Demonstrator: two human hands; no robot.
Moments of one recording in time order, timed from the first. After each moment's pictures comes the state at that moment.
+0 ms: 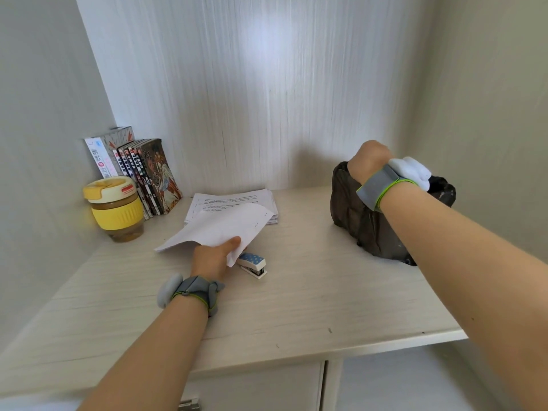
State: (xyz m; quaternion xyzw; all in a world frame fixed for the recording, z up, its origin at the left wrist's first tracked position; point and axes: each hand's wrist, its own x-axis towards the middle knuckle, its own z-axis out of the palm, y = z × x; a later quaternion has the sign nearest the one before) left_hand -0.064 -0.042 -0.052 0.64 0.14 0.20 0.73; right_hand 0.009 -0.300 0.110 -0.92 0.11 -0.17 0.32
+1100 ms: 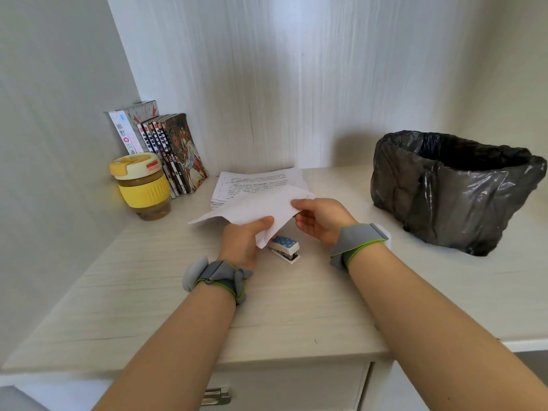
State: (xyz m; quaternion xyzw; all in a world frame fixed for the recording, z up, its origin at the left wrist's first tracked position) left_hand -0.081 -0.061 -0.034 0.56 0.08 0.18 0.81; right_hand -0.021 -0.192 -0.010 -0.57 -0.01 0.20 0.79
